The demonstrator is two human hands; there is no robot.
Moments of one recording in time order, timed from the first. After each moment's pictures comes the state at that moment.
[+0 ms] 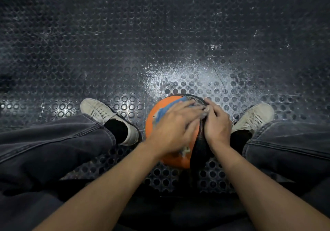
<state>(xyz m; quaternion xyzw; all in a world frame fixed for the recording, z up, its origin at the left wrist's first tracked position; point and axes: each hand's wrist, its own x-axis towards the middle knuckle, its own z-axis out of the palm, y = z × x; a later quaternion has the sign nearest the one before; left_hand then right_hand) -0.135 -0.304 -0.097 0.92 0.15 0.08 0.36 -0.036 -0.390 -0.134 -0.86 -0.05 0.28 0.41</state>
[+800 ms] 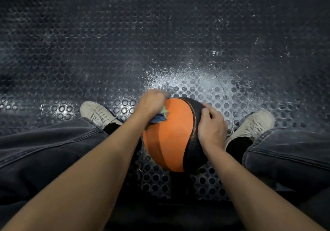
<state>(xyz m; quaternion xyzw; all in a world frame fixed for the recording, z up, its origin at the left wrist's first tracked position) -0.111 -0.222 -0.118 0.71 0.53 -0.04 0.47 -0.044 -0.369 -0.118 -0.88 0.00 0.29 0.38</state>
